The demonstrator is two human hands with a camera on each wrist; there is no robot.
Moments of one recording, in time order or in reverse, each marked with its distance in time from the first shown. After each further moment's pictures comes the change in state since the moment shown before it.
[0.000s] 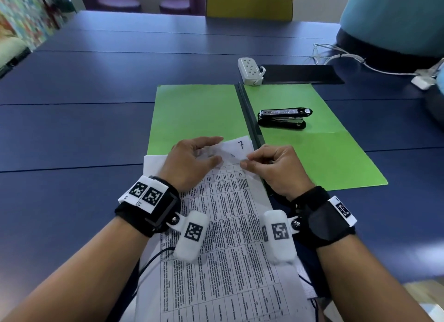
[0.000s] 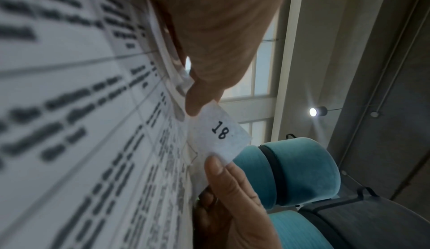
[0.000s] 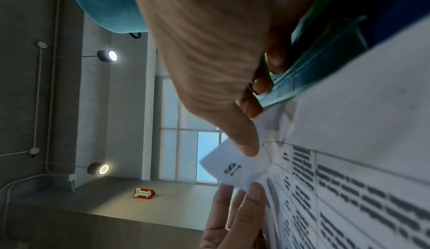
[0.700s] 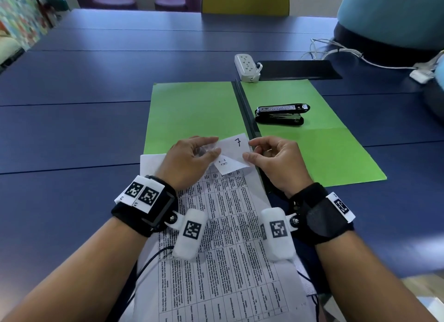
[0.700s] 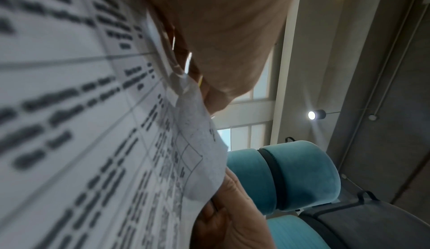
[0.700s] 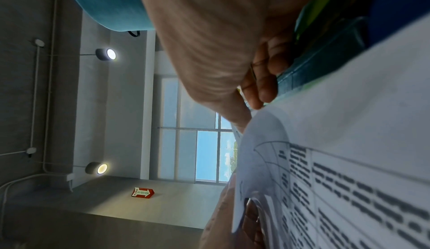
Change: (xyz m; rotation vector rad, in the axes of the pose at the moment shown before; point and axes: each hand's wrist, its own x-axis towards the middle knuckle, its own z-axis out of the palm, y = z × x) left_hand 0.007 -0.006 0.002 0.073 -0.025 0.013; right_hand 0.006 0.007 0.000 0.043 0.143 0.065
